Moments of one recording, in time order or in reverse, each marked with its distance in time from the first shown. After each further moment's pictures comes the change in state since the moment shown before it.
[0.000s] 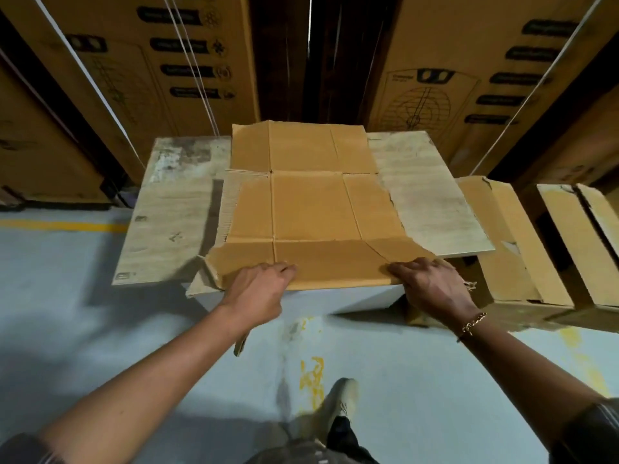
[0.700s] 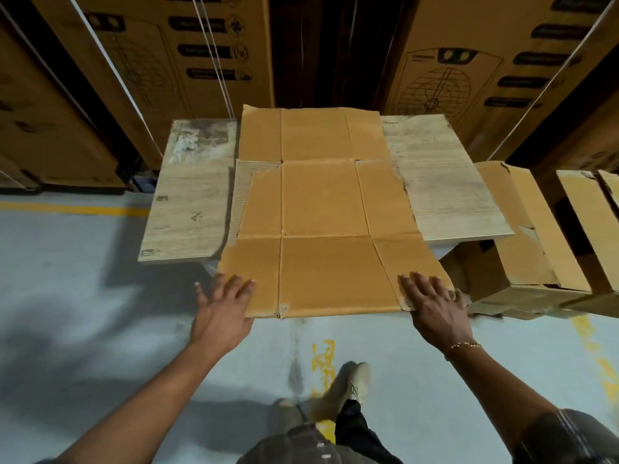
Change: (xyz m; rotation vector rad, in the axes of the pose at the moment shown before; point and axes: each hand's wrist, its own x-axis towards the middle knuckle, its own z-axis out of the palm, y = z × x) left_hand -0.101 -0.066 0.107 0.024 -0.164 -0.334; right_hand -0.055 -0.056 0.082 0.061 -0.302 0.326
